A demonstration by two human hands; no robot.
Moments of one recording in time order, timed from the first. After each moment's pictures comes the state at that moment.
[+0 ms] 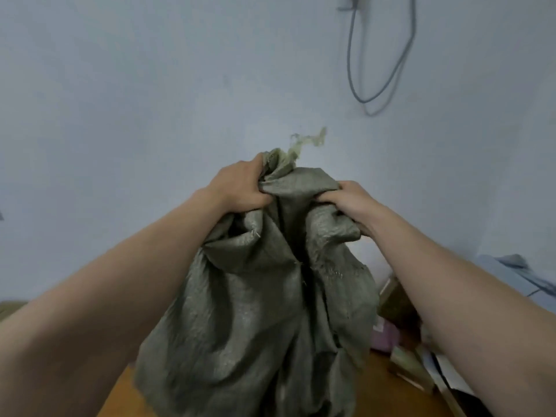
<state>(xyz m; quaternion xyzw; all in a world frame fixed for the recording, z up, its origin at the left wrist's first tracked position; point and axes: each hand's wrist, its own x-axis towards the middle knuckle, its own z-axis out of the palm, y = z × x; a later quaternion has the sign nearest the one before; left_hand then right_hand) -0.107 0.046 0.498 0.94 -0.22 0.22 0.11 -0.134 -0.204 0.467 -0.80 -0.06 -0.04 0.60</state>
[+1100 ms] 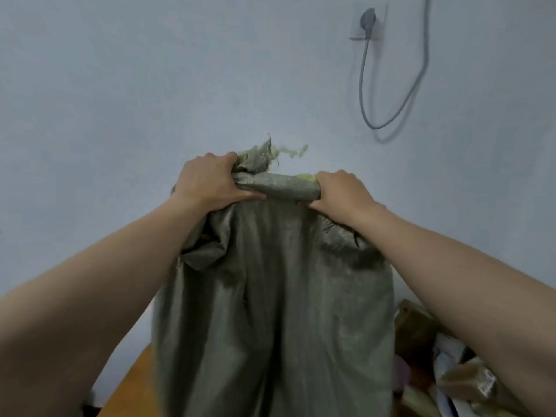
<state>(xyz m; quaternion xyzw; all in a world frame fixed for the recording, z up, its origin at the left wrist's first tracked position) -0.080 0.101 0.540 0.92 -0.10 0.37 0.01 -0.078 -0.169 0.525 -0.95 -0.15 -0.27 0.02</state>
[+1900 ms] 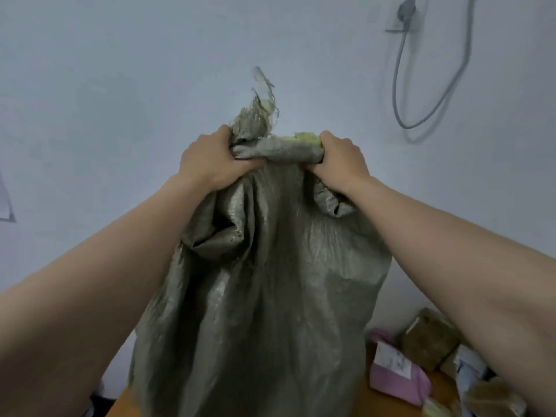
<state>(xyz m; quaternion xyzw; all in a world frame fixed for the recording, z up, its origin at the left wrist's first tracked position) -0.068 0.147 0.563 0.91 -0.05 0.34 0.21 -0.030 -0.104 0.569 -0.91 -0.16 -0.34 0.17</state>
